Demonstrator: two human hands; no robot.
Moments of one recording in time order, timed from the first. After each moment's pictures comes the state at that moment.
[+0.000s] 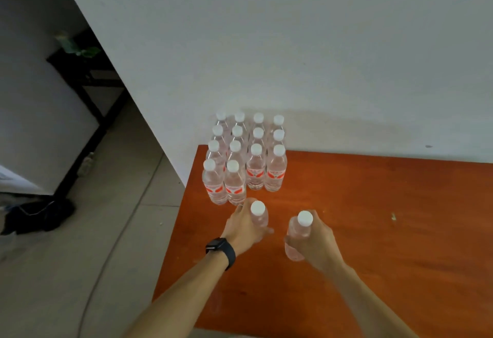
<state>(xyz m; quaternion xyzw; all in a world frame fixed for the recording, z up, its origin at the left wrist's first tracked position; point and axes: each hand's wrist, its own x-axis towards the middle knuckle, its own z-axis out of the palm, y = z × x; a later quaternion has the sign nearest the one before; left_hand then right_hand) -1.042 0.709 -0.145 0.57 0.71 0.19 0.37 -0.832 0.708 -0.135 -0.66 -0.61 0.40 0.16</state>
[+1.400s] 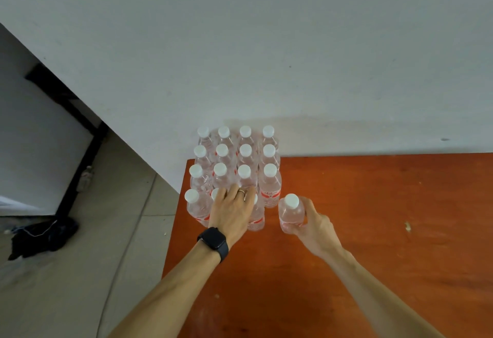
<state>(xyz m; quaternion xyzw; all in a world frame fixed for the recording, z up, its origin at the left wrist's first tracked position) -1.055 0.812 -0.118 0.79 0.60 -0.06 -0.11 -0.826 0.814 -0.164 -0.62 -0.65 0.40 0.16</state>
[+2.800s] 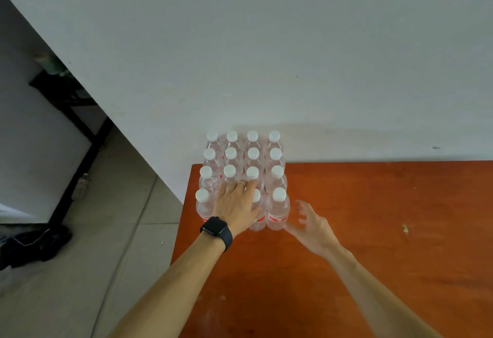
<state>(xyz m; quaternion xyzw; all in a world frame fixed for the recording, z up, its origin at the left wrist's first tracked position) -1.070 0.817 -0.097 0.76 0.65 0.02 0.05 -0.848 0.802 -0.138 -0.62 -0.63 0.44 0.13</state>
